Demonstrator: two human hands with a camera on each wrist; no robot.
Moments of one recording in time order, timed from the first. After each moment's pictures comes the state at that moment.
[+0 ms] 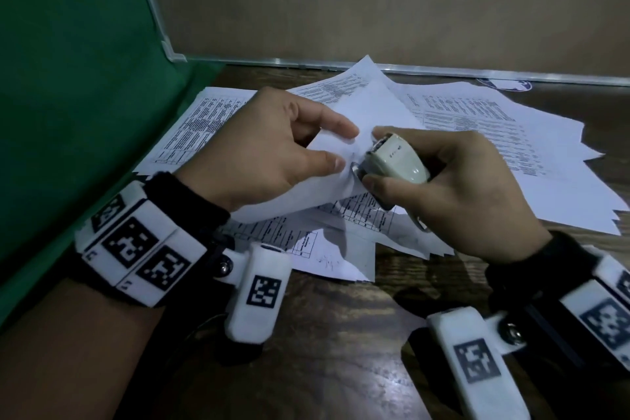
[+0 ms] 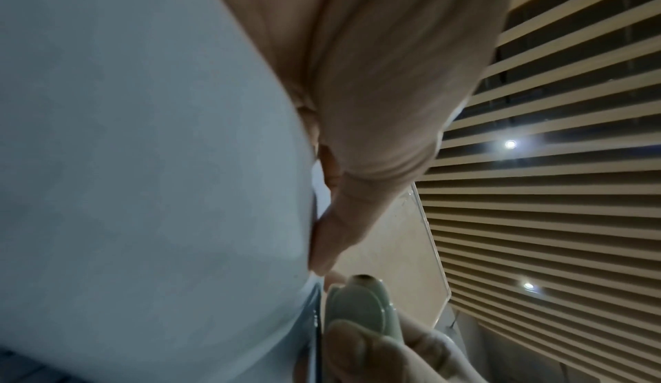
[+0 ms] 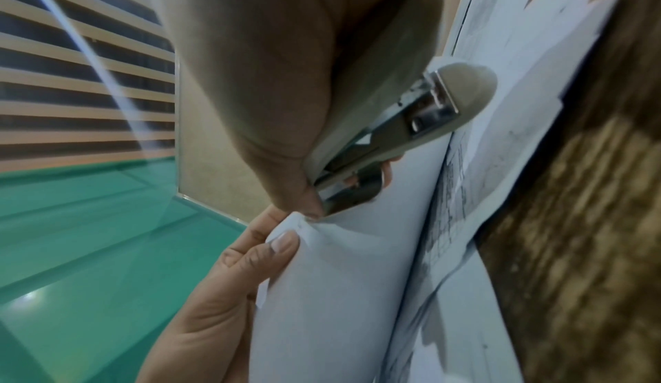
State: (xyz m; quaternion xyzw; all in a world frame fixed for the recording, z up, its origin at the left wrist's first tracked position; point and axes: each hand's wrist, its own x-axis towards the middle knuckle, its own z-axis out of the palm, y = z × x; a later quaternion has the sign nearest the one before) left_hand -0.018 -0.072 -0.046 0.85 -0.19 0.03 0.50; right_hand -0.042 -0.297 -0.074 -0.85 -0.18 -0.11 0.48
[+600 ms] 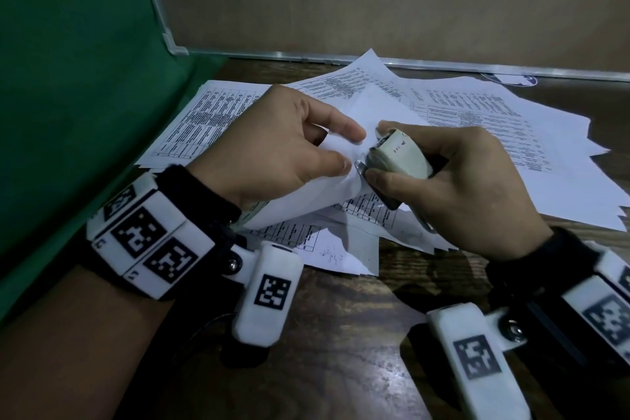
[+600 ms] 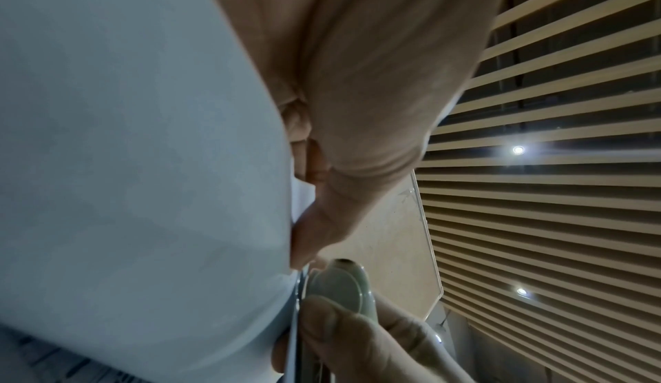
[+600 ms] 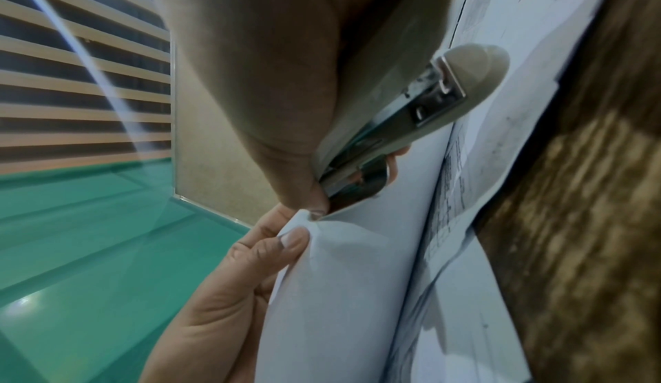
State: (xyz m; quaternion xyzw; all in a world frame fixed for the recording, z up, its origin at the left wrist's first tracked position) left_hand -0.022 -0.077 -0.047 0.85 -0.18 0.01 0.50; right_hand -0.048 -0.292 -0.071 -0.86 -0.19 -0.13 0.46
